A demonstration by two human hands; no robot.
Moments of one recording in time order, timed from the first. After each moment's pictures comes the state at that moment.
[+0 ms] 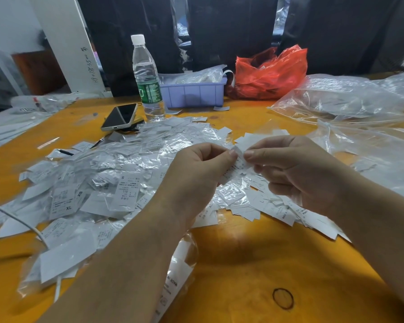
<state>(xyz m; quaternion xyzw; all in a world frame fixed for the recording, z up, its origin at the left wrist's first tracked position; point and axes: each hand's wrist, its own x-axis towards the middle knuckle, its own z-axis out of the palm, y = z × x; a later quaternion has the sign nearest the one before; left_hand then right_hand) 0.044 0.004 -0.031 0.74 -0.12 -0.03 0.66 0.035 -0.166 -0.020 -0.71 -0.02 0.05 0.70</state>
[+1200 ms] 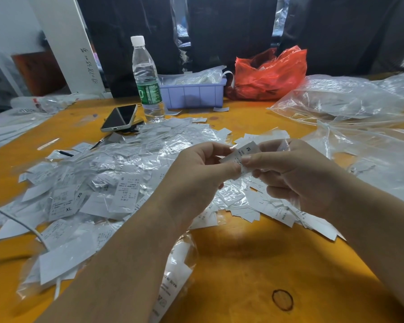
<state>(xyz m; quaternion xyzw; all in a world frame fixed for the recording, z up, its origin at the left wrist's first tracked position) 0.044 0.007 -0.025 0.75 -0.15 -0.06 0.64 0.035 -0.164 -0.021 -0.72 -0.03 0.06 0.69</state>
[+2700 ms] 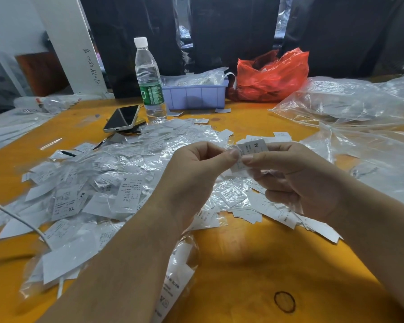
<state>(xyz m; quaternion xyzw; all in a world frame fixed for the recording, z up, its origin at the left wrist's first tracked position) 0.045 0.009 -0.026 0.73 -0.15 -0.03 0.67 0.036 -0.164 -0.024 -0.68 -0.08 0.11 0.72</state>
